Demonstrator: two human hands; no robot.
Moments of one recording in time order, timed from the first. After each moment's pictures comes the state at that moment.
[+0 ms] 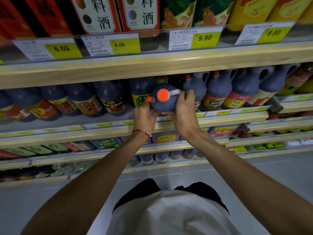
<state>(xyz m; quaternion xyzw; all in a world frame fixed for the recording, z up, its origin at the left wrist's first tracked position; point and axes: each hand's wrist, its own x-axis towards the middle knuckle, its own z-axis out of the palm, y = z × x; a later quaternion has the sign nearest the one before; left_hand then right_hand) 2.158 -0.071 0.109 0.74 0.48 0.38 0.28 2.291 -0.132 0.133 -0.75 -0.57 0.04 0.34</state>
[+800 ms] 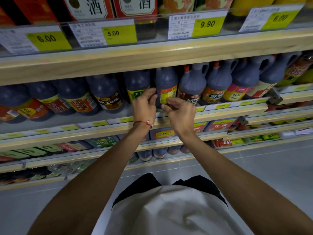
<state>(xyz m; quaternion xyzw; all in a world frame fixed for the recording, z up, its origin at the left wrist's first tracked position) 2.172 -0.054 0.103 0.70 0.46 0.44 0.33 2.274 -0.136 0.111 -0.75 -0.38 0.18 0.51</state>
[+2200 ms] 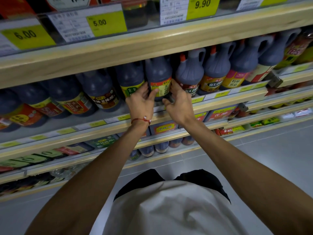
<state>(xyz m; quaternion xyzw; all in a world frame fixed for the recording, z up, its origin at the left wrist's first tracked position) 2.173 -0.056 0.102 0.64 0.44 0.46 0.44 2.284 -0.126 0.109 -0.74 -0.46 0.20 0.44</state>
